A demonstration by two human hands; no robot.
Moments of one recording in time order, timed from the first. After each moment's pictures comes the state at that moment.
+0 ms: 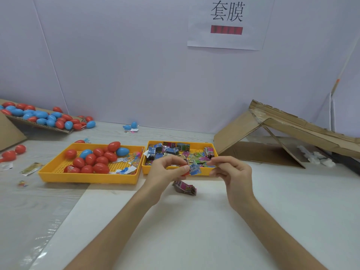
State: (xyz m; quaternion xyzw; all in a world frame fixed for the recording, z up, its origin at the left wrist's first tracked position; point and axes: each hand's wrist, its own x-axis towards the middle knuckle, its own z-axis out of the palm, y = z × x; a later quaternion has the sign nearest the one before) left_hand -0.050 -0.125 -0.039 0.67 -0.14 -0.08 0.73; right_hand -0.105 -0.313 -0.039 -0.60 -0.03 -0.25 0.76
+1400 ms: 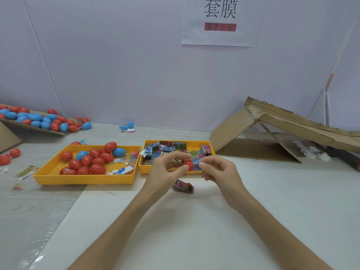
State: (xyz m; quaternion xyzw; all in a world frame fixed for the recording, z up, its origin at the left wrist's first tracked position) left_hand -0.053 -0.129 -0.041 0.71 -0.28 0.02 0.65; right_hand -0.098 -0.313 -0.044 -0.70 0.00 -0.14 0.70
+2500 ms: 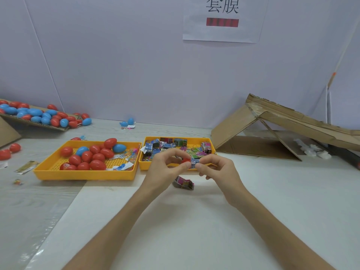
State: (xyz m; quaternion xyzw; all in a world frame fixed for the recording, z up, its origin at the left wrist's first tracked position) left_hand -0.050 -0.128 -0.044 0.73 -0.28 0.06 0.62; right_hand -0.101 -0.311 -0.044 -0.74 -0.02 -0.14 0.65
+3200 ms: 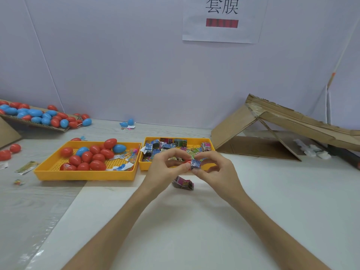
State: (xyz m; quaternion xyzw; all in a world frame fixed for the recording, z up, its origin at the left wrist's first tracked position) left_hand -0.050 -0.128 -0.042 0.70 -0.27 0.01 0.66; right_hand -0.102 -0.307 -0.047 -0.80 -0.10 -0.24 0.54
